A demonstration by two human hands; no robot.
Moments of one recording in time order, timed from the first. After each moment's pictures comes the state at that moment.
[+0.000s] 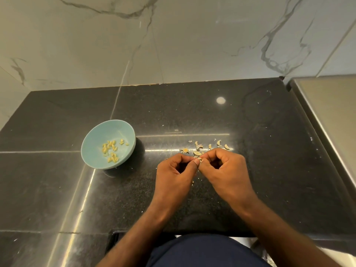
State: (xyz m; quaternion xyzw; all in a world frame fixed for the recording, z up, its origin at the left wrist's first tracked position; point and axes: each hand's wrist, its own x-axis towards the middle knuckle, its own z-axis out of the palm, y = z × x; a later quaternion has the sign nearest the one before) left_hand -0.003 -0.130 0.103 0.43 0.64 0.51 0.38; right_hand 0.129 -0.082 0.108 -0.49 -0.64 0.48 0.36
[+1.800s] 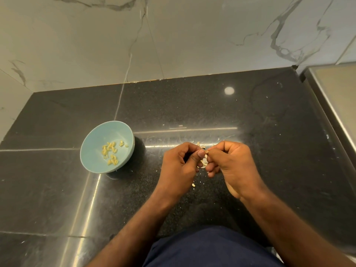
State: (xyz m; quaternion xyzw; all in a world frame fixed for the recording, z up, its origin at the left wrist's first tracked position) left_hand -0.004 -0.087 0.105 0.48 0.64 0.46 0.39; right_hand 0.130 -0.039 0.105 -0.48 -0.43 0.67 0.37
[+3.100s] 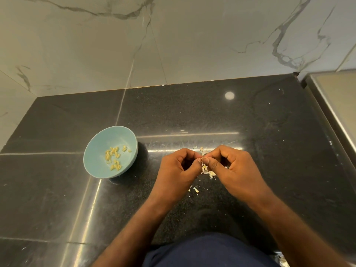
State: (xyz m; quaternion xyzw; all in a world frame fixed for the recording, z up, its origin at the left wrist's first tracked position) left_hand -0.020 -0.092 0.113 0.49 0.64 0.44 0.40; right_hand 0.138 -0.037 0.105 -0.43 -0.71 0.47 0.31
